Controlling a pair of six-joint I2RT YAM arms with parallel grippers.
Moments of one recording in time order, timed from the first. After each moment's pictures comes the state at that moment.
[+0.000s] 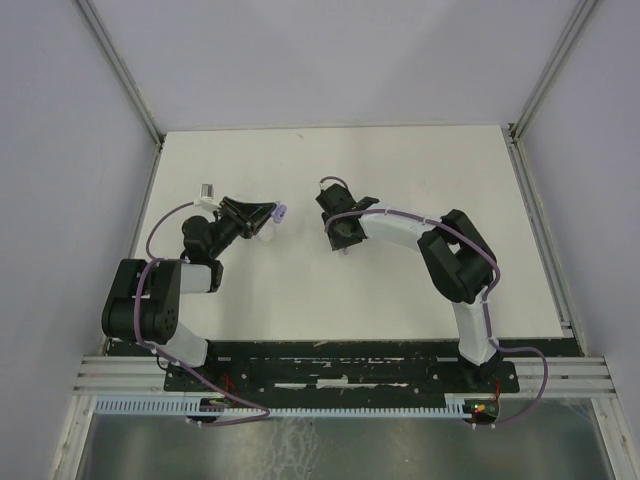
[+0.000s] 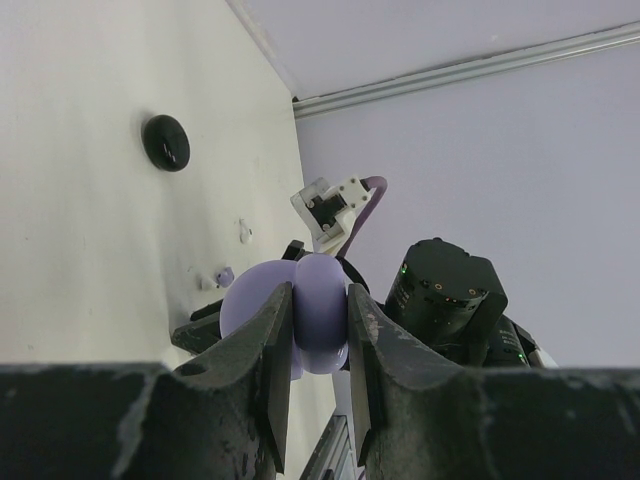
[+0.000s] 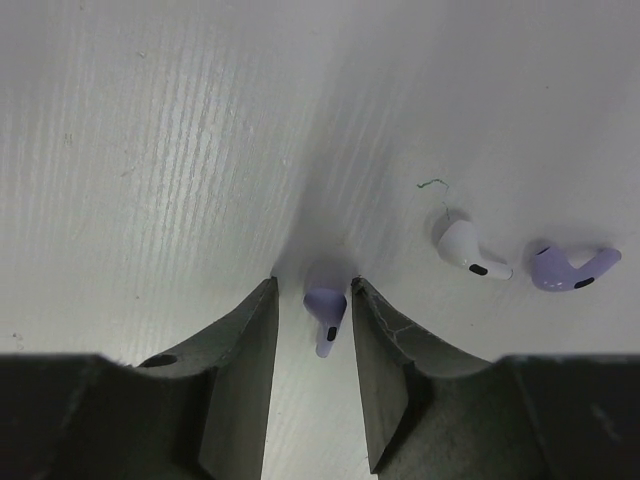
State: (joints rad) left arm -0.05 1.55 0.42 1.15 0.59 -1.29; right arm 0.73 2.06 1.46 -0.49 0.21 0.36
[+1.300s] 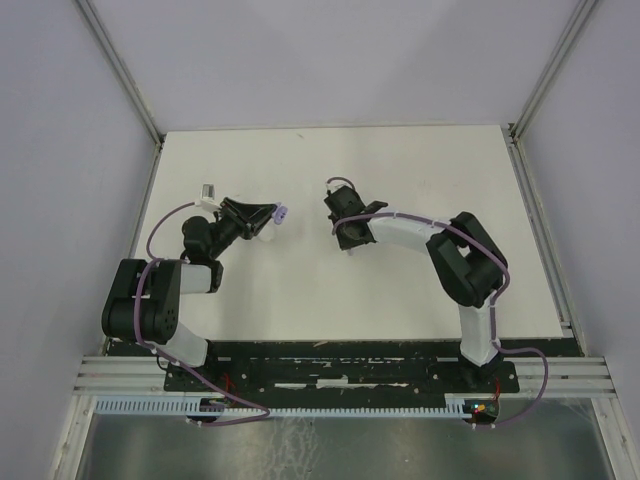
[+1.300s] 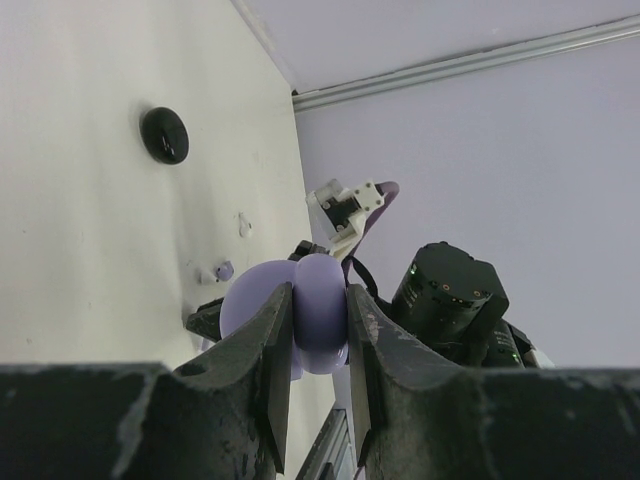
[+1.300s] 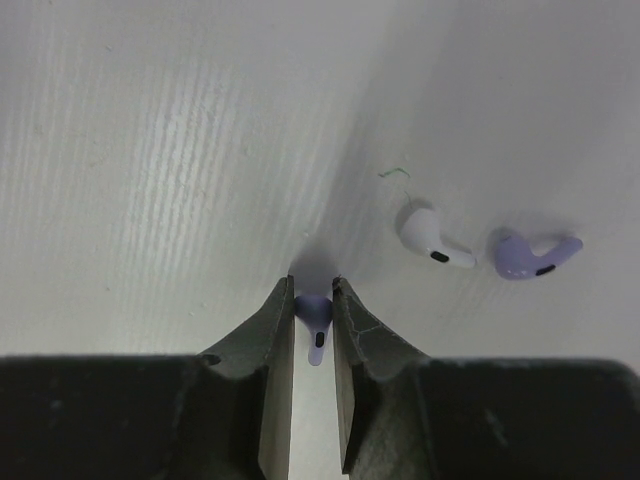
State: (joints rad) left arm -0.05 1.55 0.42 1.15 0.60 -1.29; right arm 0.71 2.03 1.40 -0.43 0.21 0.35
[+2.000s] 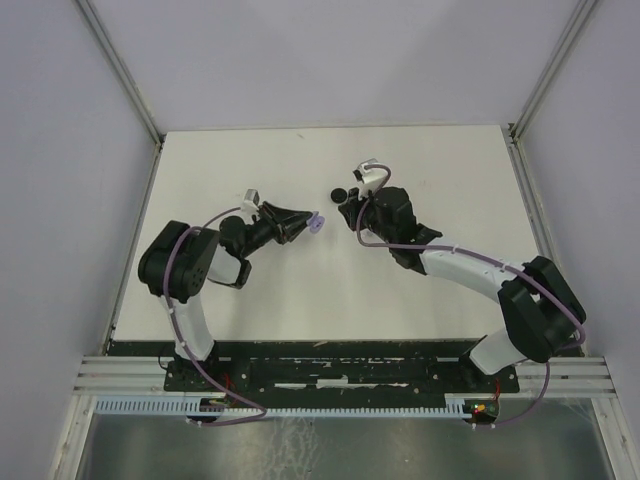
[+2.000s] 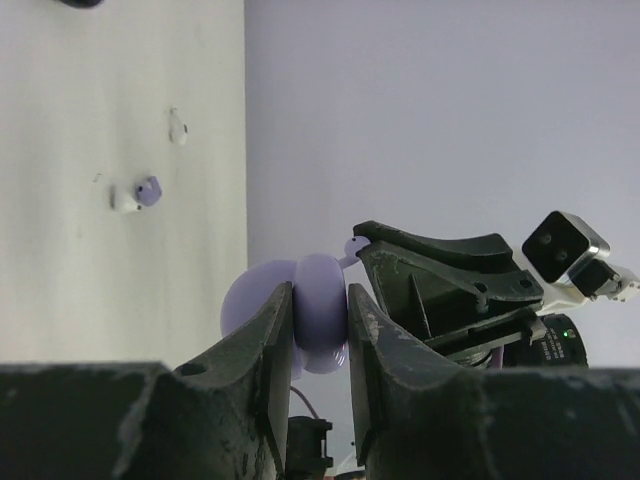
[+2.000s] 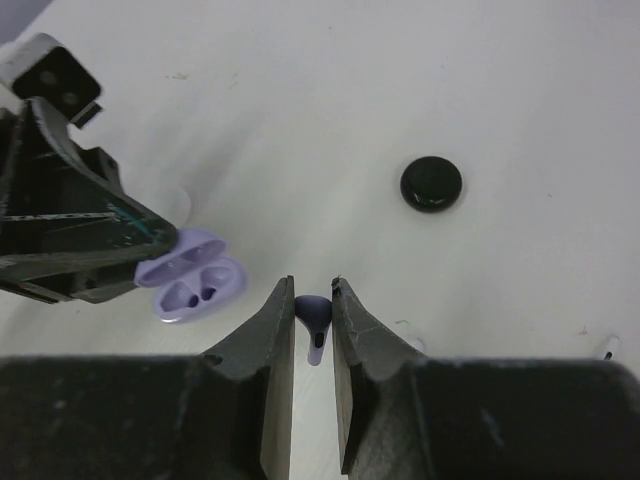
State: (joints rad) left arm -0.25 1.86 0.51 1.36 0.61 -1.55; right arm 0.67 1.52 0.91 0.30 0.10 0.20
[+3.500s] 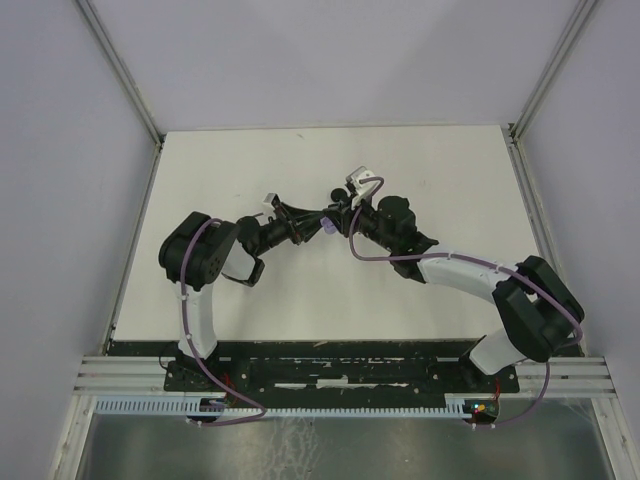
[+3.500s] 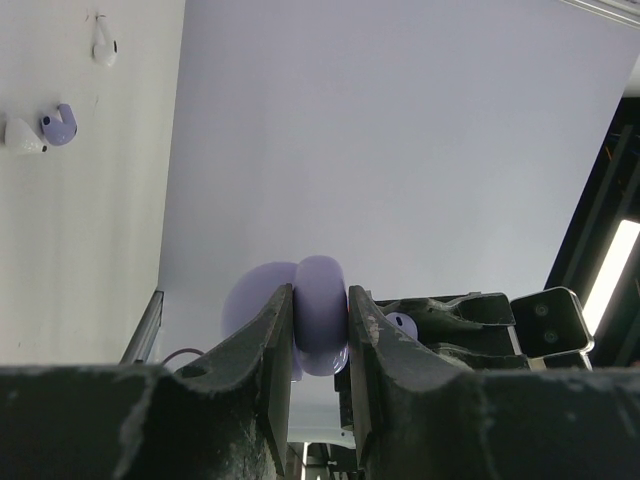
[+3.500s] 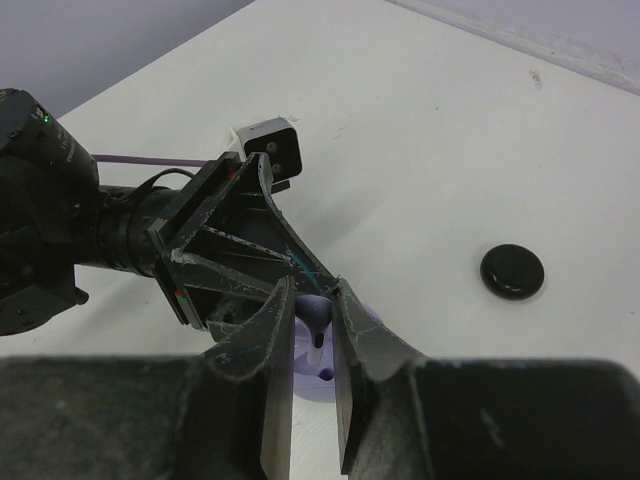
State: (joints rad) left arm -0.36 2.04 0.63 1.53 0.63 -1.89; right arm 0.70 1.52 0.82 0.60 -0.12 0.10
